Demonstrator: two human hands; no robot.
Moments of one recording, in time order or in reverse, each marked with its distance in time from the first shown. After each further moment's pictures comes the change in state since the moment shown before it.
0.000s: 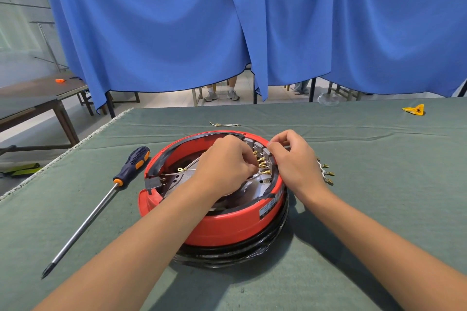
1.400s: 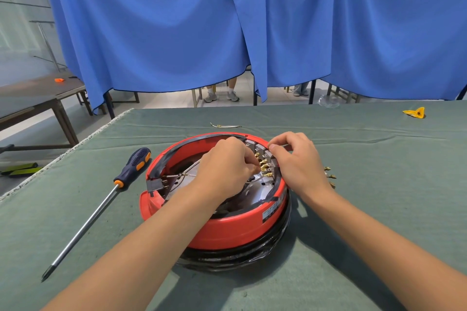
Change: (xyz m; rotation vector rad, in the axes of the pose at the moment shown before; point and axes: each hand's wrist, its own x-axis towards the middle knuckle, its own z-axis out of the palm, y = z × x) left_hand 0.003 -0.004 0.003 0.035 0.014 -0.016; right_hand 0.002 -0.002 -0.004 -0.066 -0.037 -0.084
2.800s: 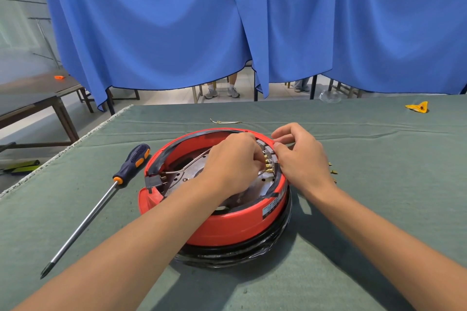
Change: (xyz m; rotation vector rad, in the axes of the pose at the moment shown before) left_hand 0.002 0.008 0.004 0.097 0.006 0.135; right_hand -0.001 0.001 -0.003 -0.095 0.066 -0.003
